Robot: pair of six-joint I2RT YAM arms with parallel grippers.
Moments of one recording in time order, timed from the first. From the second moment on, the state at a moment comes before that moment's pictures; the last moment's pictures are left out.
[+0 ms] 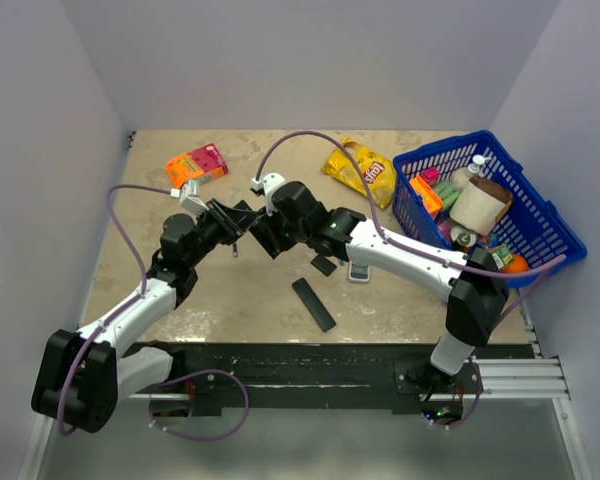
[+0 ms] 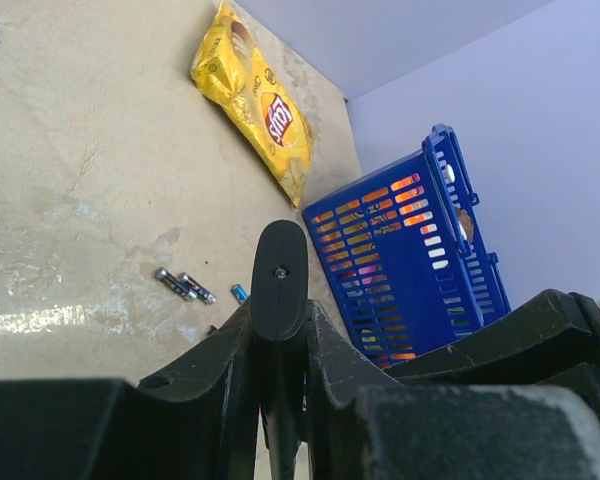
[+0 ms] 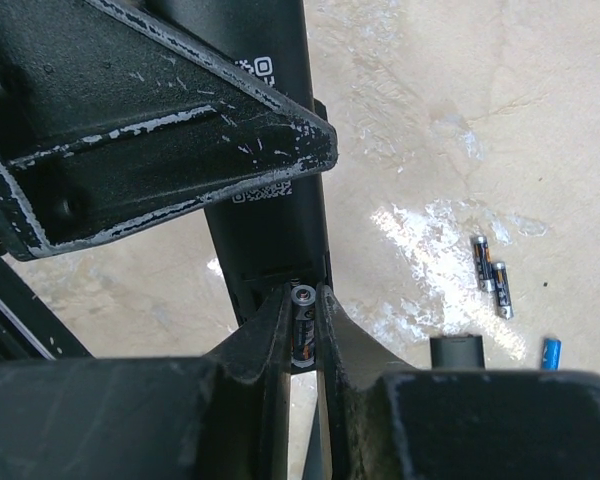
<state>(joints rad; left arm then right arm) -0.30 1.10 0.50 0.49 0.26 -0.96 0.94 1.70 1.45 -0.40 0.10 0.20</state>
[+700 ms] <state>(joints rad) -0.30 1.10 0.50 0.59 0.30 -1.03 0.94 1.47 1.30 -0.20 0.03 0.18</state>
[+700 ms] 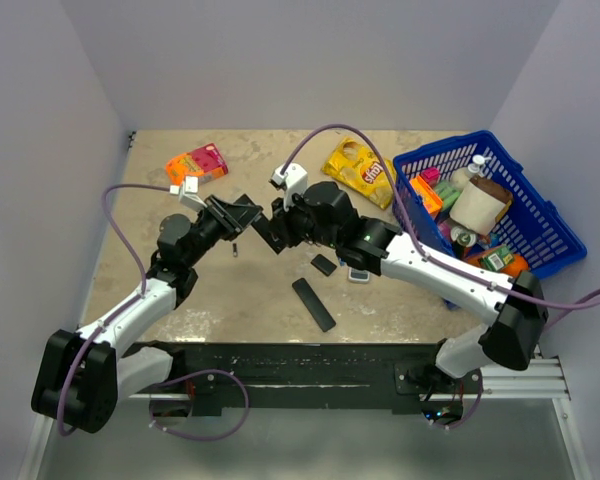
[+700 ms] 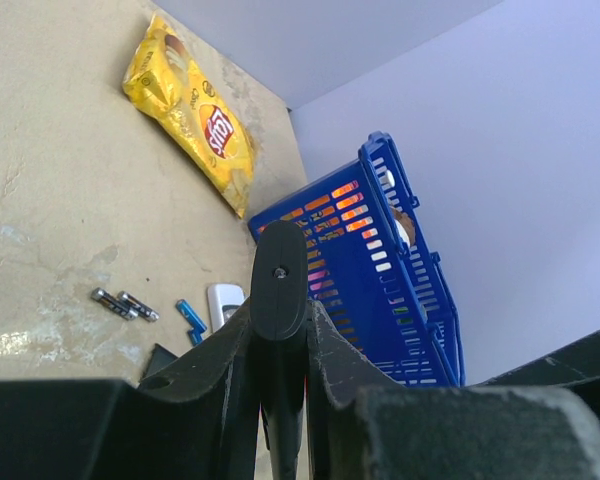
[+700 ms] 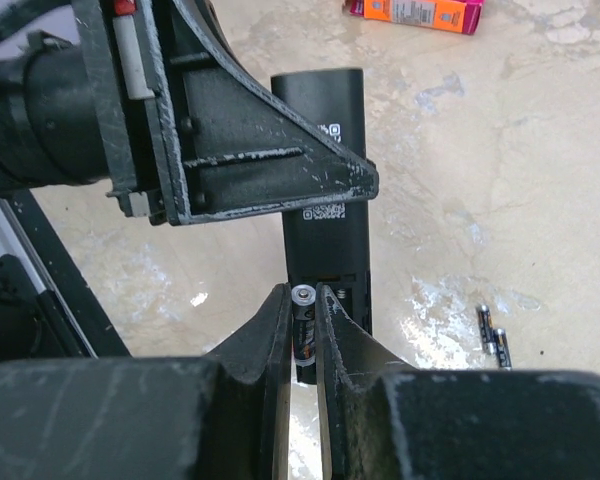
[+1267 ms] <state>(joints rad) -0.30 1.09 0.50 0.65 0.33 -1.09 0.94 1.42 1.15 -0.06 0.04 0.17</state>
